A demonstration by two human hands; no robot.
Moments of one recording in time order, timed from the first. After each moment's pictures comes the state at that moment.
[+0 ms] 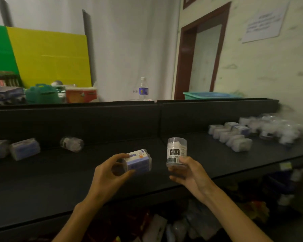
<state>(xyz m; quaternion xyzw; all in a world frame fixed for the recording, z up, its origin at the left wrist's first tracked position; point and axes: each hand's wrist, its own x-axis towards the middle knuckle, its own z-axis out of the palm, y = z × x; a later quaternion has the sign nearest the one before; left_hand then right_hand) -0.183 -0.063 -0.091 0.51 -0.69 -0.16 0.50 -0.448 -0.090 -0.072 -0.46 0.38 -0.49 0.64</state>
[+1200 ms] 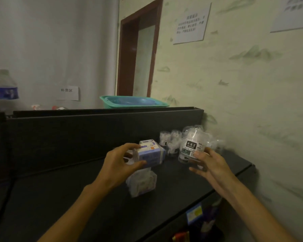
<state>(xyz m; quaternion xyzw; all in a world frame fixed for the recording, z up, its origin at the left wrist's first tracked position) -0.607 -0.353 -0.041 0.40 -0.78 -0.17 0.45 -0.880 -0.291 -0.013 -0.45 0.49 -0.61 0.43</state>
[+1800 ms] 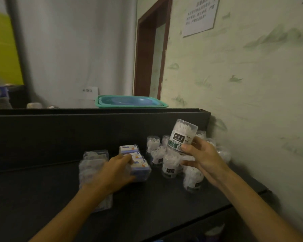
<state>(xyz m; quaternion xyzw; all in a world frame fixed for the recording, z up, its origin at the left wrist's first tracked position) -0.742 -0.403 -0.040 0.60 -0.77 -0.10 0.16 -1.001 -0.396 0.006 -0.58 0.43 -0.52 0.46</state>
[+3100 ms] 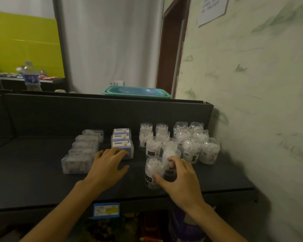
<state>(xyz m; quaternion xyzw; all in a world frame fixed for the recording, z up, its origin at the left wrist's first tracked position) -0.837 -0.337 -0.069 0.69 -0.70 0.05 0.19 -1.072 -0.357 -0.084 -0.79 0.48 -0.37 0.10</state>
